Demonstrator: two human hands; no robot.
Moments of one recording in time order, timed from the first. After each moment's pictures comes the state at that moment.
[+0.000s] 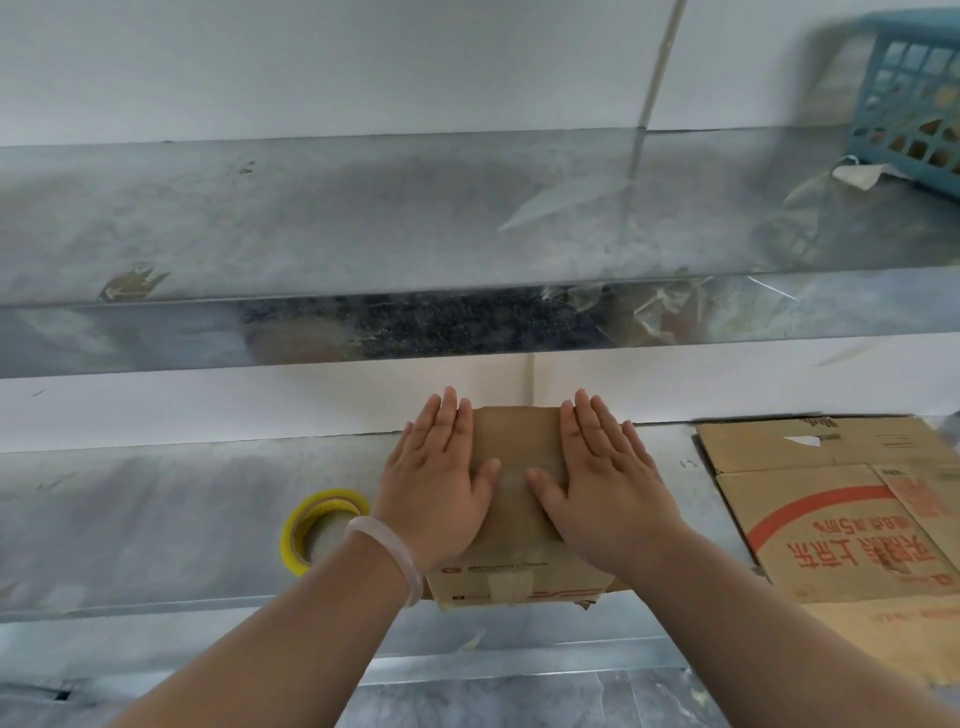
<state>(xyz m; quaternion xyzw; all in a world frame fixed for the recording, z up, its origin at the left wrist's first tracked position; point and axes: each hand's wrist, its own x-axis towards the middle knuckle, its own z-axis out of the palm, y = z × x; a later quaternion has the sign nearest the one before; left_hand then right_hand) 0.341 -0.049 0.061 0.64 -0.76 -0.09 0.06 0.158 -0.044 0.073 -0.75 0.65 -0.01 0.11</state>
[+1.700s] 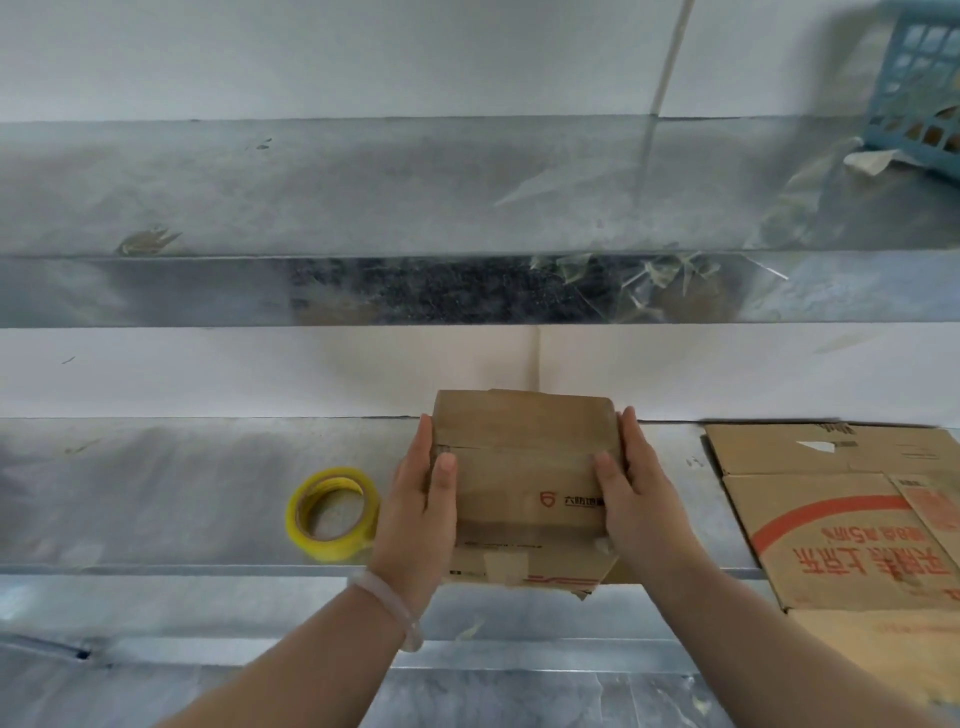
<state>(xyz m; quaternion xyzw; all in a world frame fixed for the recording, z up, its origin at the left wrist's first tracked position) 0.331 -0.005 0.033 0.62 -0.49 -0.38 0.48 0.133 -0.029 0.050 -0.53 0.65 -0.33 0.44</state>
